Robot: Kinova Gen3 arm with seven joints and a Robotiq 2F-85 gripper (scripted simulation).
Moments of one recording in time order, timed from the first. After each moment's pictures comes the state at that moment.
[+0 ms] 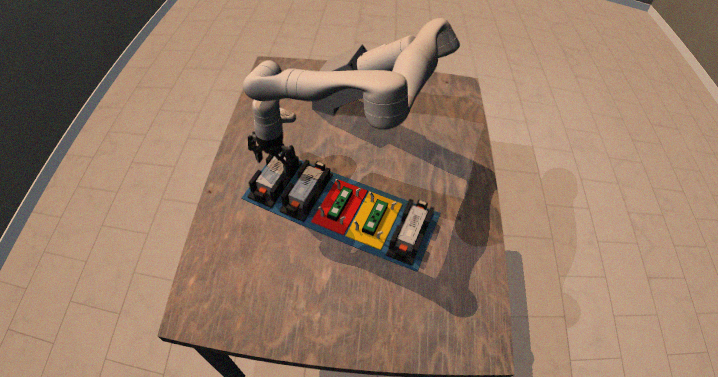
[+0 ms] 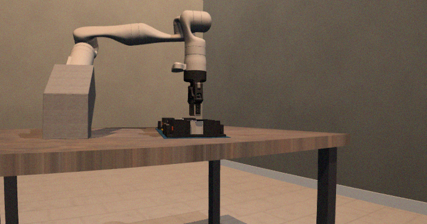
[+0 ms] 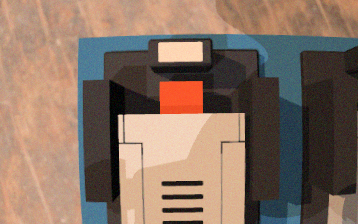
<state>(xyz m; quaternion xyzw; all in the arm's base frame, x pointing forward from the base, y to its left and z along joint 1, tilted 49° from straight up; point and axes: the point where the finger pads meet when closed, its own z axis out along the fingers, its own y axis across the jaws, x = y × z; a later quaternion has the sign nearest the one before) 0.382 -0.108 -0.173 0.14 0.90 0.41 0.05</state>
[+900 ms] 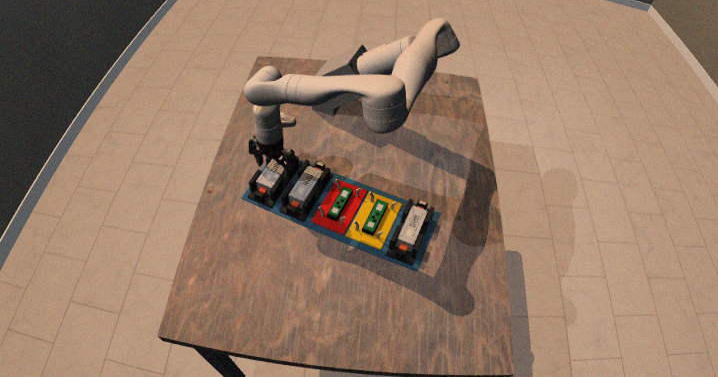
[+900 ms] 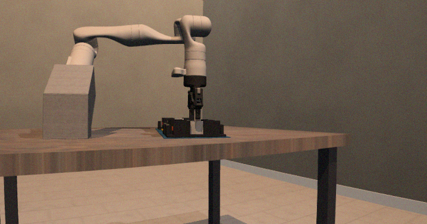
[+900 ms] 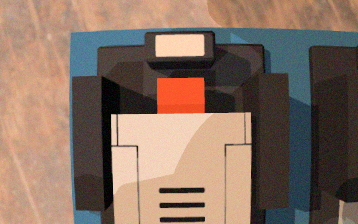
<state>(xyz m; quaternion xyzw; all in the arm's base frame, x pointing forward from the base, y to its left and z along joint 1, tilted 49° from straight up) 0.385 -0.096 -0.183 0.14 0.90 0.41 0.05</state>
